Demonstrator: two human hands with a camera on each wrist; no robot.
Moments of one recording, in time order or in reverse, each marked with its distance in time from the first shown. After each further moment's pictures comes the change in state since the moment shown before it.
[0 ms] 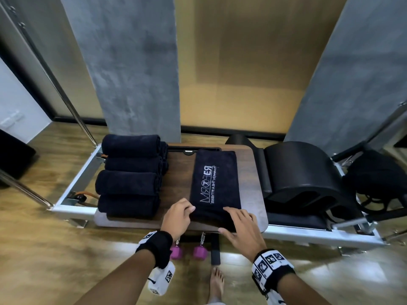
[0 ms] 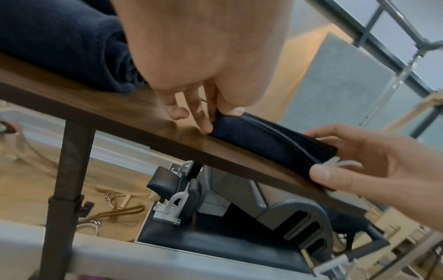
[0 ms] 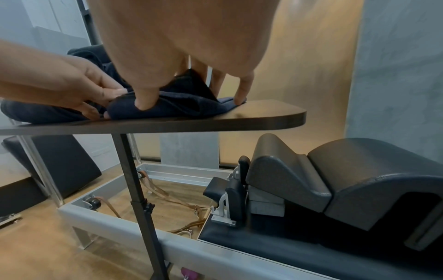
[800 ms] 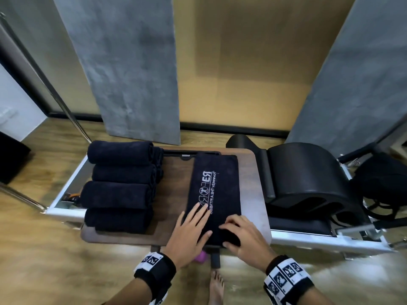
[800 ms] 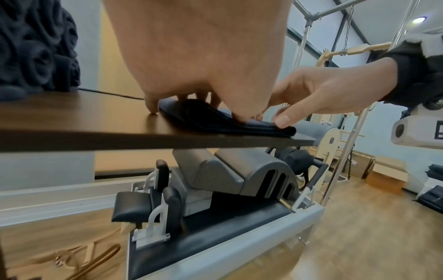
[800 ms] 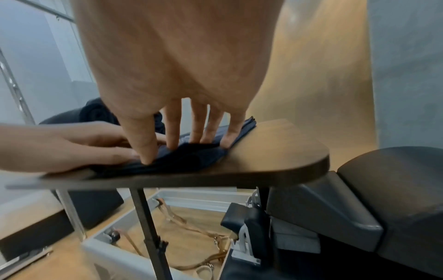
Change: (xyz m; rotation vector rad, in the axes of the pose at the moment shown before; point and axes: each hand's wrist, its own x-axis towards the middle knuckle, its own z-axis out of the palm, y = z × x) left_hand 0.009 0.015 0.025 0.521 -0.222 0.286; right_hand 0.037 0.018 -0.027 0.145 -0.223 -0.109
